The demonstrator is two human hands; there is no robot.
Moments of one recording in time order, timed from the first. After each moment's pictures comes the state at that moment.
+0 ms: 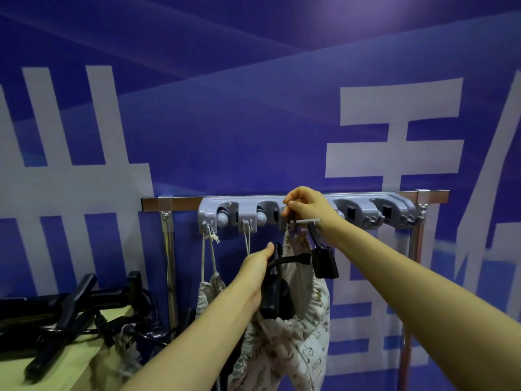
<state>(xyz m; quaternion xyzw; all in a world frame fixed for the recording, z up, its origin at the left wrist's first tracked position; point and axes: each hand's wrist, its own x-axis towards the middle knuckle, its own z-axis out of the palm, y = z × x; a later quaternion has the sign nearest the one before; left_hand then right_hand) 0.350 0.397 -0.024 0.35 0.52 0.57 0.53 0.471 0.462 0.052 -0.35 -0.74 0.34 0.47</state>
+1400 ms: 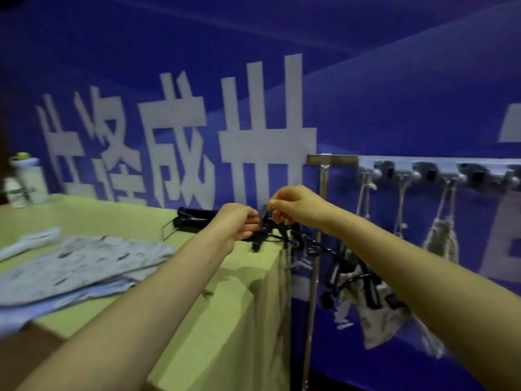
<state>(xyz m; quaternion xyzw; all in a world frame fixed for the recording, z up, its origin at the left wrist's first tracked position) 0.157 0.128 0.005 0.29 0.69 0.60 0.27 0.264 0.228 0.023 -0.18 -0.89 0.34 0.25</state>
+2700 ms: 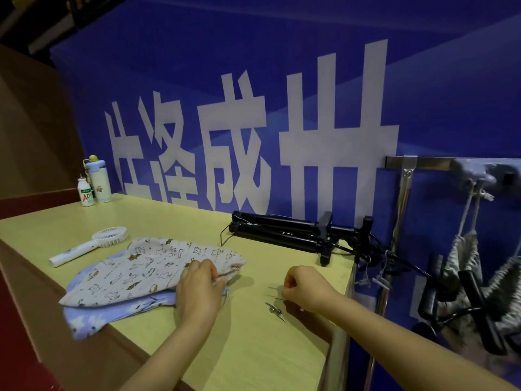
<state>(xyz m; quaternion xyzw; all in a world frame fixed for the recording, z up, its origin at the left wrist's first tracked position) 0.008 0.004 -0.120 0.24 0.89 0.35 -0.17 0.140 0.161 -0.102 -0.24 -0.93 0.25 0.11</state>
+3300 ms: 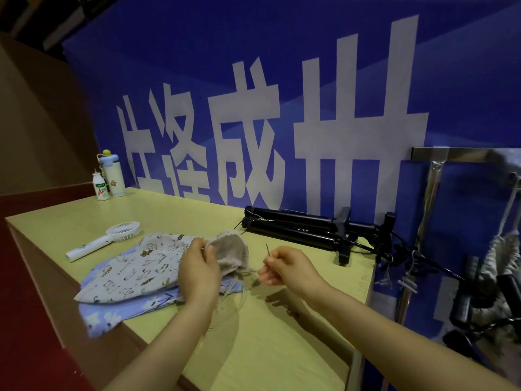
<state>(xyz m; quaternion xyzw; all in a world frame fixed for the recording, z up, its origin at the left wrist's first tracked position) -0.012 0.008 -0.094 0.14 0.82 0.52 -0.19 0.098 0.132 -0.086 -0.15 -0.77 0.59 0.20</state>
